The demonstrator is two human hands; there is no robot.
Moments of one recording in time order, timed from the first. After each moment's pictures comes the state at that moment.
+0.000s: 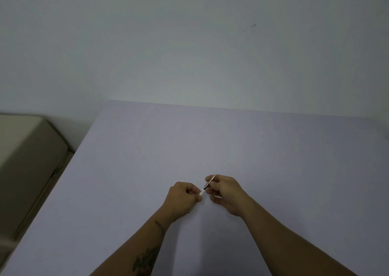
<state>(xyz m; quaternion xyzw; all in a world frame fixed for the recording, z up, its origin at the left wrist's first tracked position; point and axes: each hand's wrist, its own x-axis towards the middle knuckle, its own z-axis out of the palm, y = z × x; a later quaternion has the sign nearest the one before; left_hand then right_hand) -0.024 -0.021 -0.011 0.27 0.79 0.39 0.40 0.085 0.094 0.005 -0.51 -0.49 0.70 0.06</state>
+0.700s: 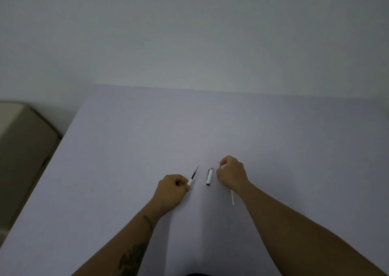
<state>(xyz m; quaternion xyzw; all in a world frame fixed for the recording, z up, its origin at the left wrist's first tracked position) -0.038 -0.018 -0.030 0.25 0.80 0.36 0.41 0.085 0.145 -0.030 -0.56 -0.74 0.37 -0.01</state>
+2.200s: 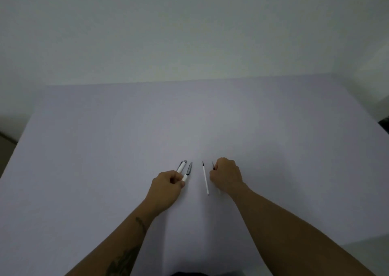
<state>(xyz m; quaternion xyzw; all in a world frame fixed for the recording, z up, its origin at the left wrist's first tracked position) 0.009 0.019 -0.032 0.29 0.79 0.33 0.41 0.151 0.159 -0.054 -0.58 -0.76 0.29 -0.04</state>
